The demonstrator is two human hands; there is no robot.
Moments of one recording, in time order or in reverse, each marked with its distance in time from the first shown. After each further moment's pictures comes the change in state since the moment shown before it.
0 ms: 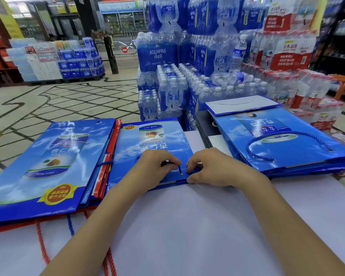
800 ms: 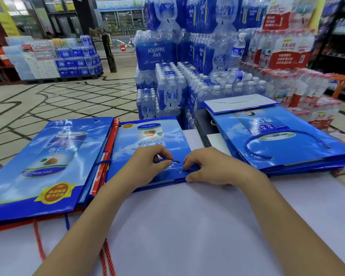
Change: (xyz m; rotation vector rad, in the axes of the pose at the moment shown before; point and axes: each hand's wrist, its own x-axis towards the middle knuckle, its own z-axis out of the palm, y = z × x) left_hand -0.002 -0.001 -0.010 -0.061 -0.009 -0.157; right_hand 0.006 0.006 0.002 -0.077 -0.032 -0.046
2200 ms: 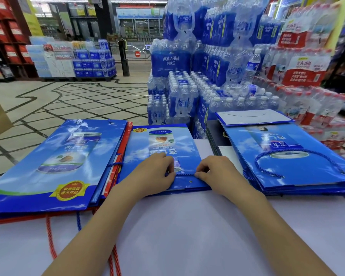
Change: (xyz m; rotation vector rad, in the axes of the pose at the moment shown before) left_hand 0.003 -0.017 -0.003 0.435 -0.098 0.069; right_hand 0.015 -0.011 0.012 -0.097 0.234 0.136
